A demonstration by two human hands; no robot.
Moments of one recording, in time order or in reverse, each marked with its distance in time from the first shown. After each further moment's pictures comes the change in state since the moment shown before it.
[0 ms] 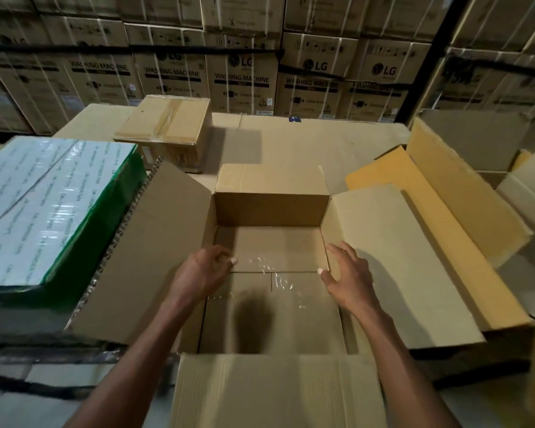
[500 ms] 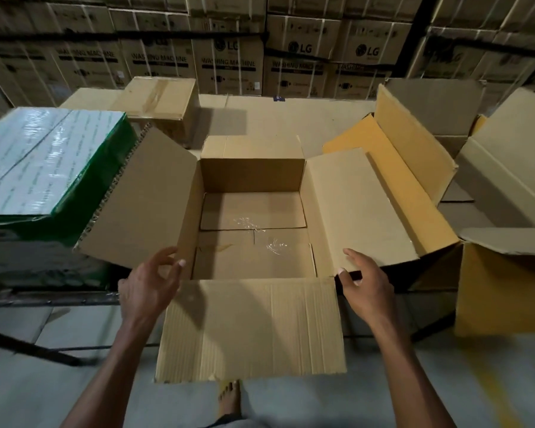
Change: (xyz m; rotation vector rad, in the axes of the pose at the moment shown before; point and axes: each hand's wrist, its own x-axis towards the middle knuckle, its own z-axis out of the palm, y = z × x) left_hand -0.165 -0.031 0.014 0.078 0.334 -0.173; right_hand -0.164 0.077 -0.032 0.290 0.170 0.060
